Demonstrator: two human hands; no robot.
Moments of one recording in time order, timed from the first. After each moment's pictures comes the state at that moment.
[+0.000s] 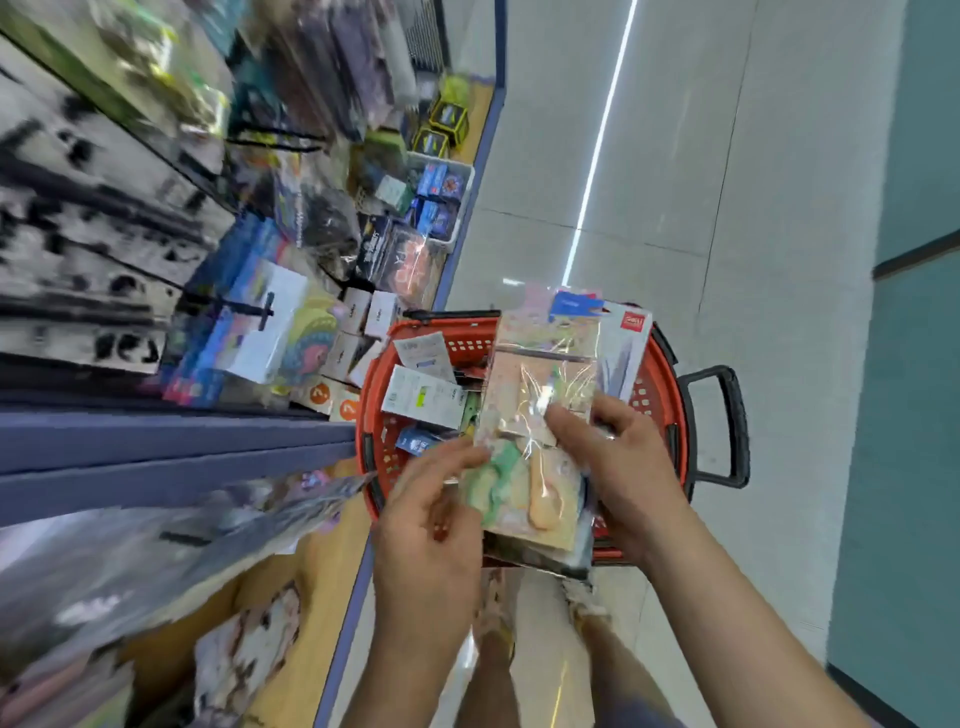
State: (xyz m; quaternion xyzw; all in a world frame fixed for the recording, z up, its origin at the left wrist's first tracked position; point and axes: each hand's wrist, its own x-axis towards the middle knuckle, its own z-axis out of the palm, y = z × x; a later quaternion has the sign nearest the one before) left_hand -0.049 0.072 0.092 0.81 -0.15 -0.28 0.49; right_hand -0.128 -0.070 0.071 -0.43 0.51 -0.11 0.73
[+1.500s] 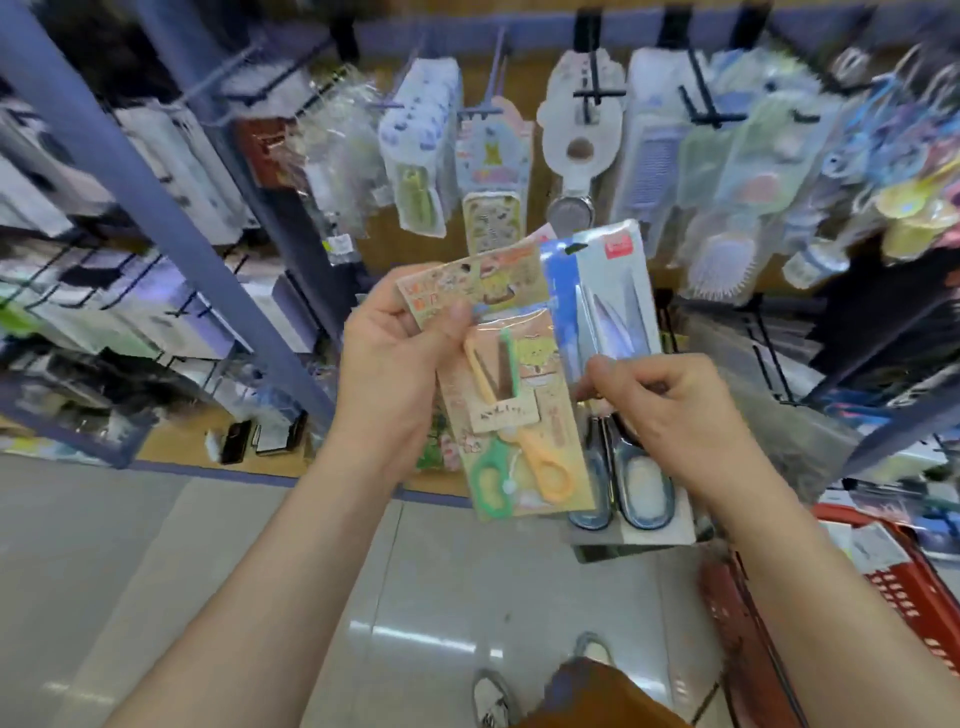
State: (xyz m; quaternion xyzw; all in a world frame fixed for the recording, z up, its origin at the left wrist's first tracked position) left_hand -0.333 0.595 0.456 0.56 0.15 0.30 0.75; right_hand -0.253 0.417 0.441 -0.72 -0.26 0.20 0.62
